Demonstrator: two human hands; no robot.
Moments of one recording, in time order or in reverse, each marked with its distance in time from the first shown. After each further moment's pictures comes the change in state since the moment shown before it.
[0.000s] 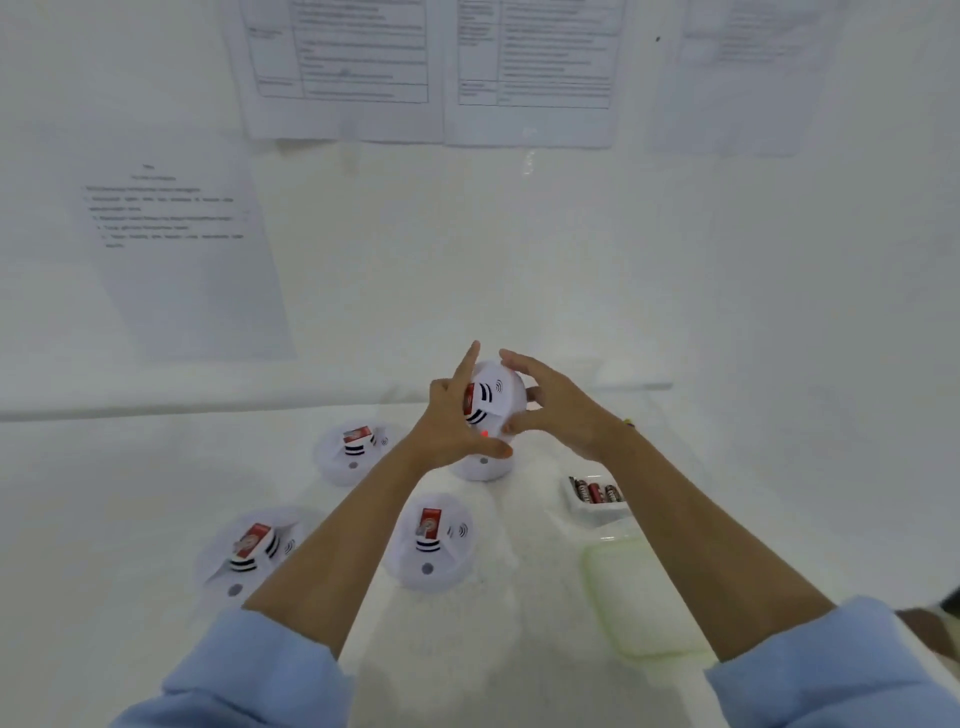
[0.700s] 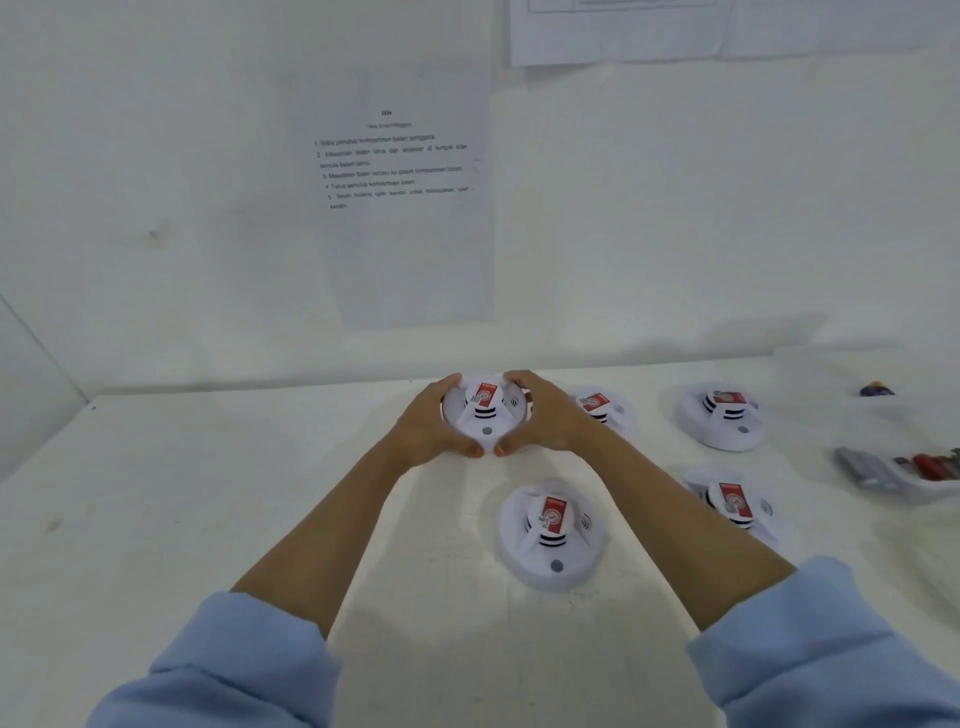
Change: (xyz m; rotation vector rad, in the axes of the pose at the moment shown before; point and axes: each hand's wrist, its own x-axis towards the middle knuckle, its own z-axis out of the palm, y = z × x) left_hand -0.083 -0.154 -0.246 0.085 0.035 -0.258; right_hand 0.138 -0.008 0.262 -0.315 0.006 0.153
